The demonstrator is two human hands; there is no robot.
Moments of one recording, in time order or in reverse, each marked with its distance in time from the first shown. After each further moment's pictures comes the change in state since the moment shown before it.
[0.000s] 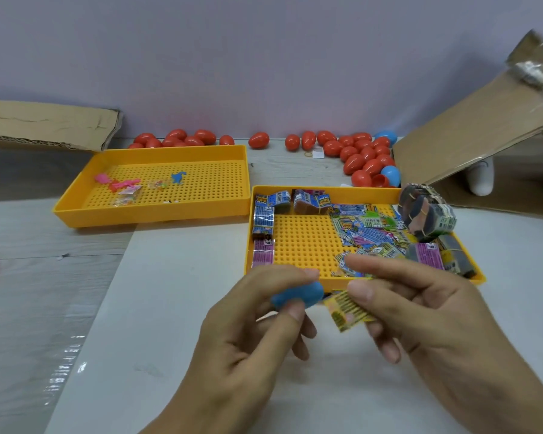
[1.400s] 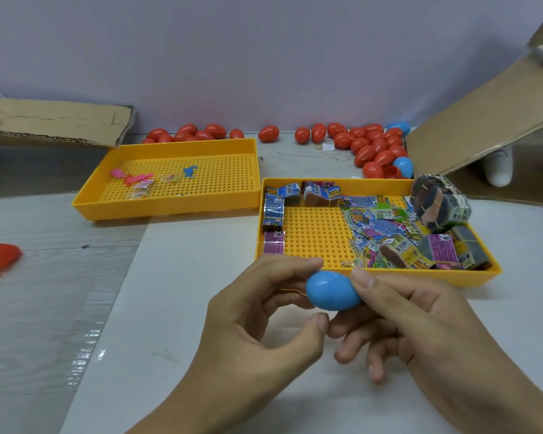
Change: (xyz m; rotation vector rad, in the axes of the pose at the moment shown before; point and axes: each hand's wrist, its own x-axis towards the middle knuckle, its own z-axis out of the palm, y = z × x) left_hand 0.000 -0.003 -0.004 -0.017 -0.040 0.016; right_hand -0.008 -0.003 0.012 -0.028 -0.111 0.210
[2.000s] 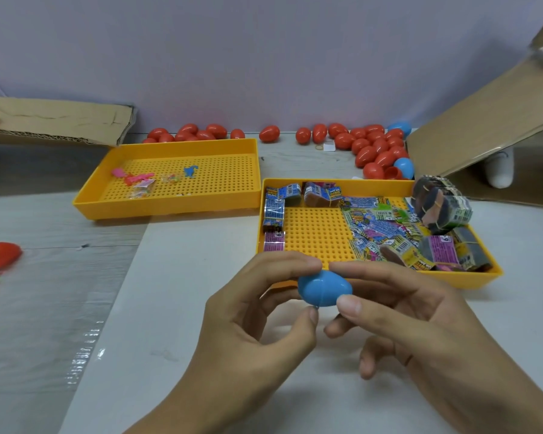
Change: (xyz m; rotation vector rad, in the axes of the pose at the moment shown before) left_hand 0.001 -0.005 0.000 -0.009 0.009 0.069; right_hand 0.000 0.000 -0.001 0.006 -0.034 -0.075
